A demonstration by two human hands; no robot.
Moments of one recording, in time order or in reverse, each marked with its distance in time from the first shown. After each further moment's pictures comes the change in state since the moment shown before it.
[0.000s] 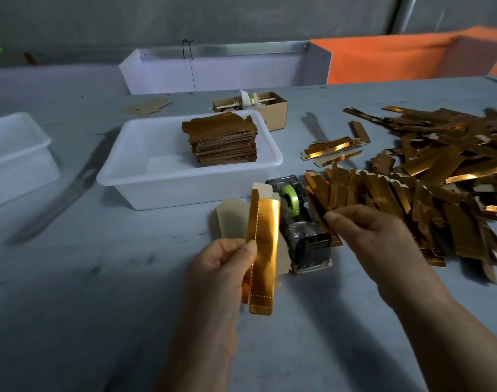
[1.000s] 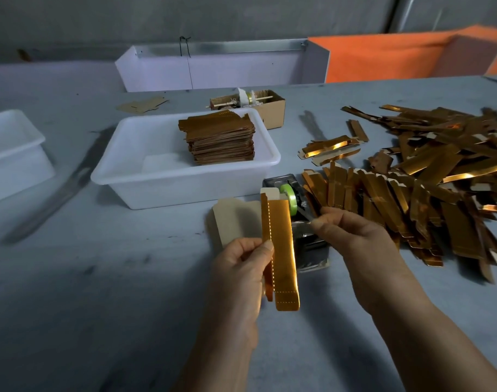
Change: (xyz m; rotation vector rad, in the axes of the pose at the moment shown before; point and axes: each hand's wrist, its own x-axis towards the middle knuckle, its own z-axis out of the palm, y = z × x) left_hand 0.007 -0.013 0.024 -0.070 -0.051 -0.082; right_hand -0.002 0.009 0.017 0.329 -0.026 0.132
